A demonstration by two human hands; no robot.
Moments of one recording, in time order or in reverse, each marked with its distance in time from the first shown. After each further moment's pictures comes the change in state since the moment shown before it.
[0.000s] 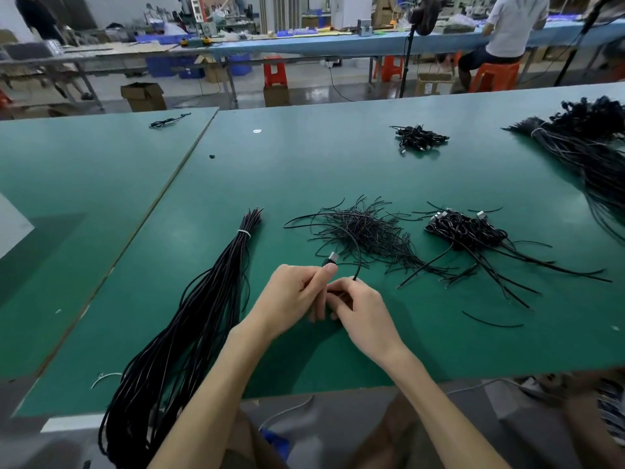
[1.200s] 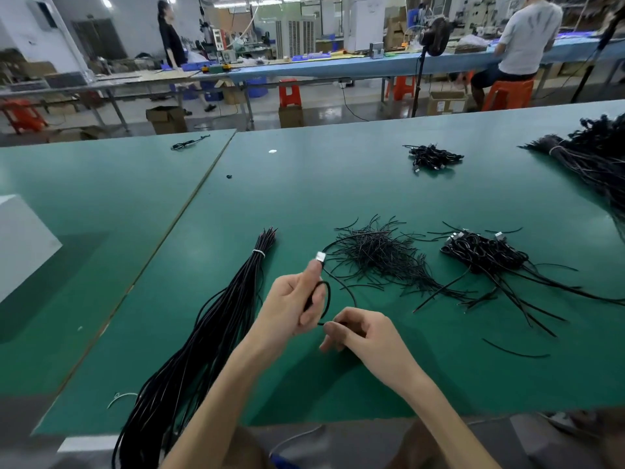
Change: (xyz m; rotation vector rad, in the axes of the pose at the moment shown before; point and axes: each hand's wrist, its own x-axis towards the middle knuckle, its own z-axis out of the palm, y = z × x) left_hand -0.011 0.031 -0.025 -0.665 0.061 -0.203; right_hand -0.004 -0.008 -0.007 0.225 -0.229 -0.050
